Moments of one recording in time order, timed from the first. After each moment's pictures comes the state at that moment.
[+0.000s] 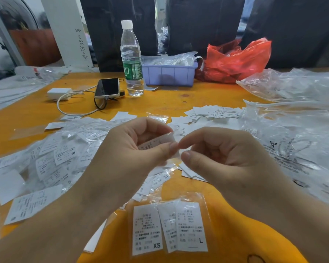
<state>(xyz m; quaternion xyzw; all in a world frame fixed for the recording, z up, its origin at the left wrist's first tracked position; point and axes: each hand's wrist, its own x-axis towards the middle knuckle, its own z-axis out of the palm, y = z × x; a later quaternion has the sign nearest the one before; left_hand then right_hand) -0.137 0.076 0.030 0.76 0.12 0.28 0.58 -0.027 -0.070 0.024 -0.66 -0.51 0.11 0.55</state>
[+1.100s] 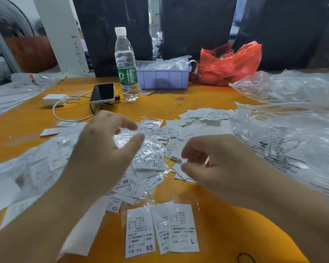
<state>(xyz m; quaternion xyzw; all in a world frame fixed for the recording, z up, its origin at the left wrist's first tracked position) -0.135 0.104 0.024 0.88 0.23 0.35 0.20 -0.010 -0.073 0.026 -0.81 -0.49 0.05 0.33</state>
